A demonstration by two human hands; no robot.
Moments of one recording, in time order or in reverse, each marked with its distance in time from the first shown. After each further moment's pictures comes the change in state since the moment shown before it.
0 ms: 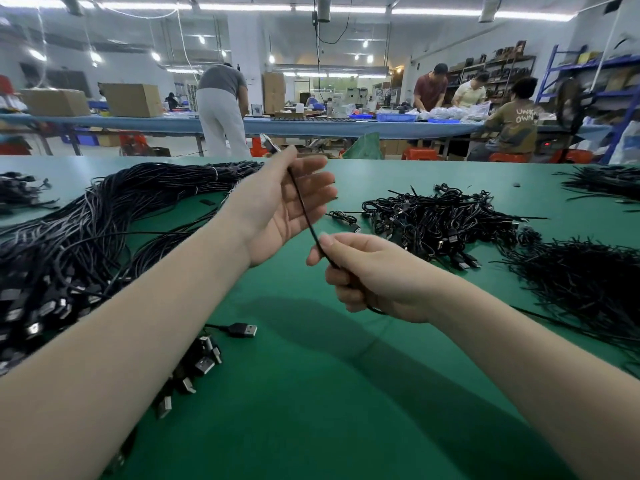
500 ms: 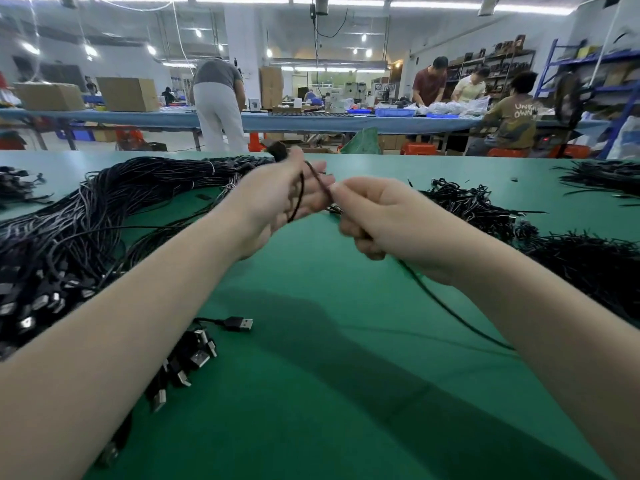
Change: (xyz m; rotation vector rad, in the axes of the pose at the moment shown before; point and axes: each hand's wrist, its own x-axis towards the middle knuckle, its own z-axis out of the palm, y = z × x) left_hand 0.001 -0.002 0.001 0.312 0.011 0.040; right_hand -0.011 -0.041 -0.008 -0.382 0.201 -0.244
